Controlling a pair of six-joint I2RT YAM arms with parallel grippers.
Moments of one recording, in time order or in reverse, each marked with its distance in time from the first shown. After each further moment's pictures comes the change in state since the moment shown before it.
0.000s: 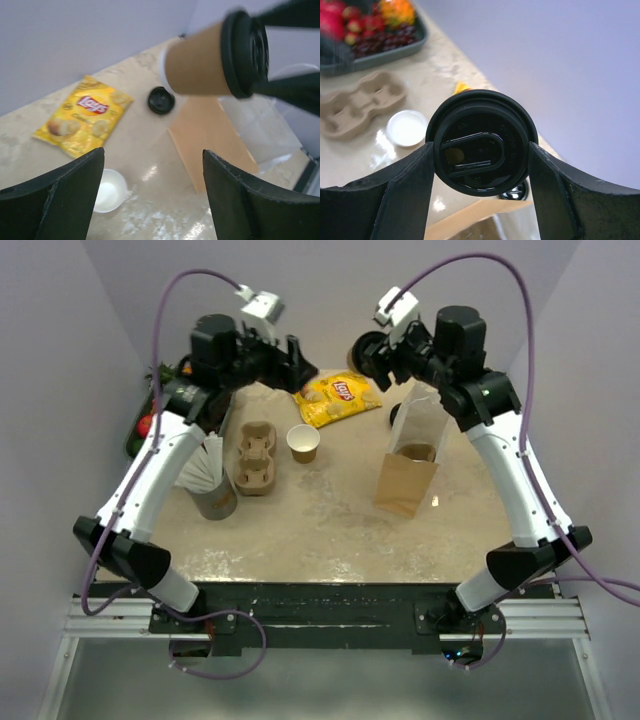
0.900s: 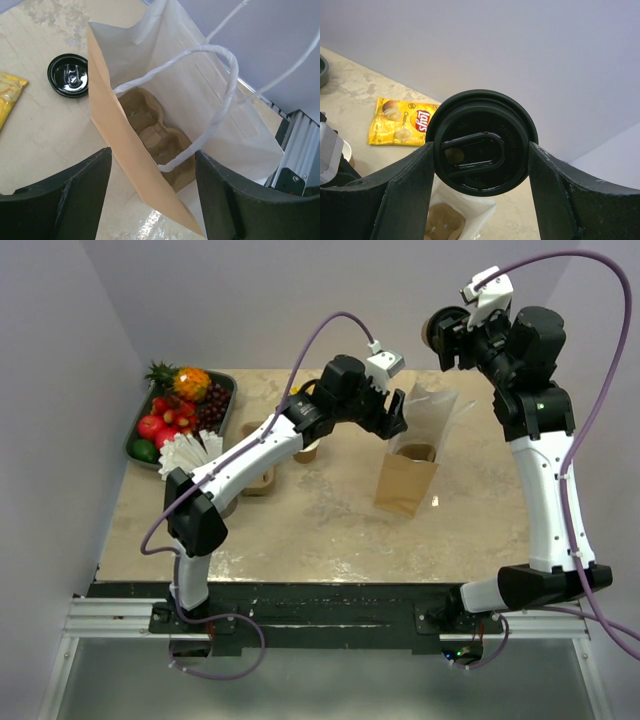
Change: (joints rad) left arm -0.430 0.415 0.148 0.069 -0.080 -0.043; right arm -0.302 -0.159 -0.099 0.133 0.086 0.110
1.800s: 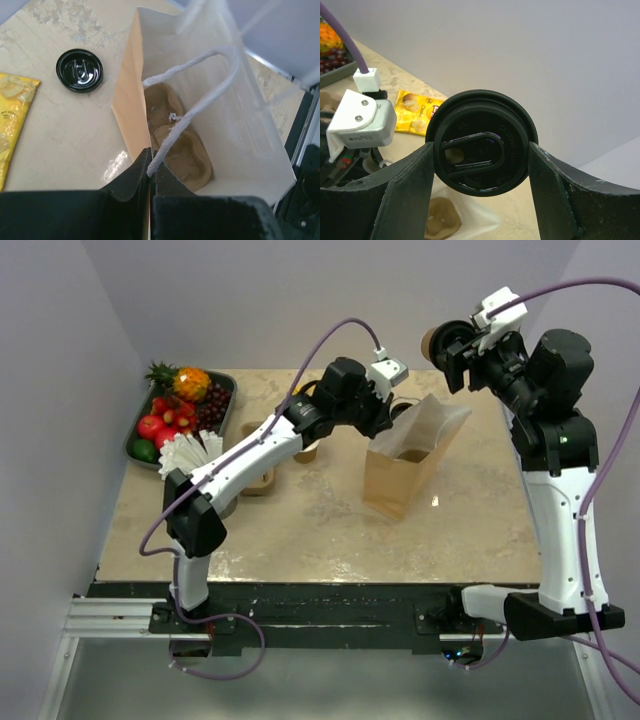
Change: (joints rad) left arm -0.011 0.006 0.010 -0.047 -0.012 0.127; right arm -0.013 -0.151 -0.063 -0.068 -0.111 -0.050
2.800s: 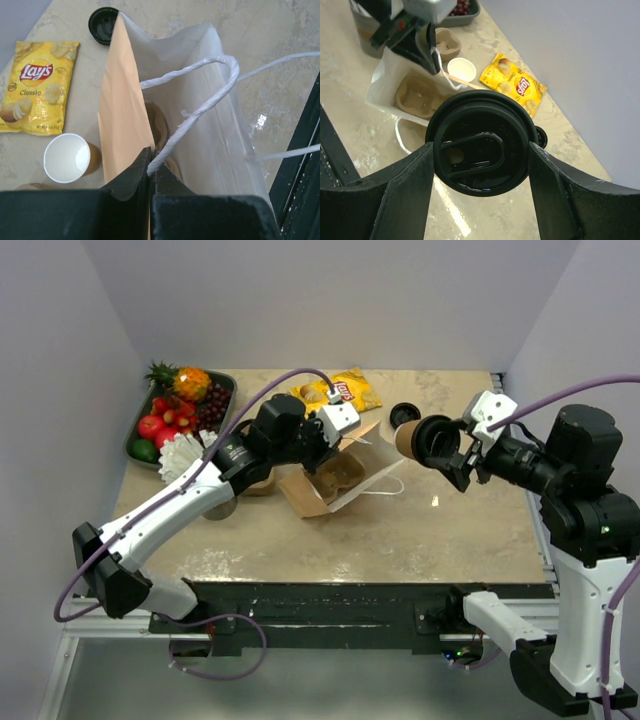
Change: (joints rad) left arm 0.000 -0.523 -0.535 -0.052 -0.074 0.297; right arm 0.000 -0.289 -0.082 -0.461 -0.391 -0.206
